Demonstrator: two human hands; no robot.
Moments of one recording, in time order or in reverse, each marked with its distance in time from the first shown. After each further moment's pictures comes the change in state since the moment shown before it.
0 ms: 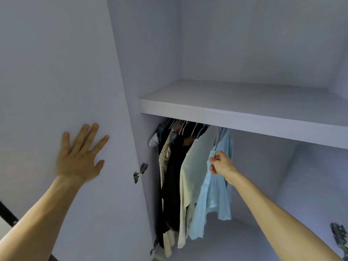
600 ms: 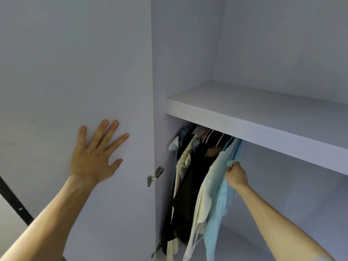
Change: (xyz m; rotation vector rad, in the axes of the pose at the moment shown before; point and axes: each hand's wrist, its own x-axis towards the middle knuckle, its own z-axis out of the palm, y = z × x) left_hand 0.006 0.000 0.029 0.044 0.265 0.008; right_hand 0.100 0.020 0.047 -0.514 0.092 -0.028
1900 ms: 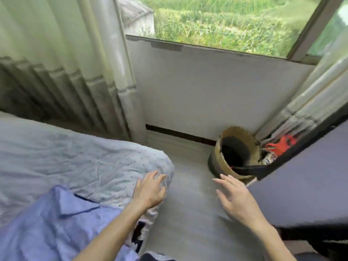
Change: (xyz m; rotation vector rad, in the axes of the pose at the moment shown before) left_hand -0.569 0.000 -0.307 -0.388 -1.200 -1.441; right_hand -0.544 -0.113 0.219 -0.340 -1.055 -1.308
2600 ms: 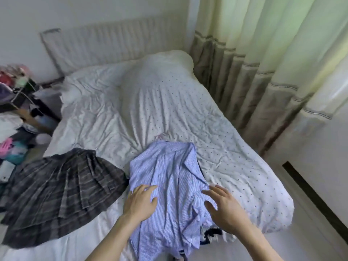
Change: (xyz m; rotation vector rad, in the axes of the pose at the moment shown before) left_hand -0.311 -0.210 0.068 -0.307 0.291 -1.011; right_hand 0.012 -0.266 0.206 -0.250 -0.612 -1.010
